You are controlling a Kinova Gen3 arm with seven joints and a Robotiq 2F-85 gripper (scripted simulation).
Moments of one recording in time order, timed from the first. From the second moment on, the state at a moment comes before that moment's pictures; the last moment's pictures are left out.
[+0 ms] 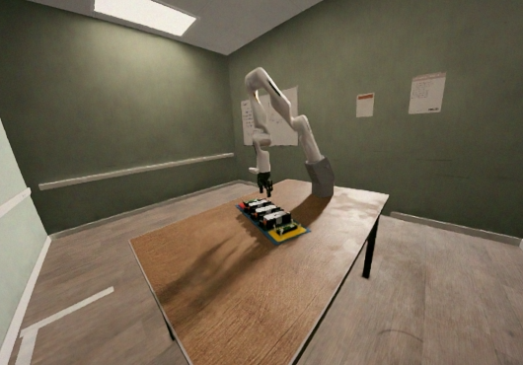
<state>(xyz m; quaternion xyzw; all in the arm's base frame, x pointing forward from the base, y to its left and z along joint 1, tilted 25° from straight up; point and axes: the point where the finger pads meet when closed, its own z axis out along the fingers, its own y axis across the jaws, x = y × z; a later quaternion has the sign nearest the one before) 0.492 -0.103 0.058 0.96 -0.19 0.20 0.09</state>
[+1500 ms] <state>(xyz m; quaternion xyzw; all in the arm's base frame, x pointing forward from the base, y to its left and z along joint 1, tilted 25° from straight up) 0.494 -0.105 0.051 0.96 -0.19 0.20 0.09</state>
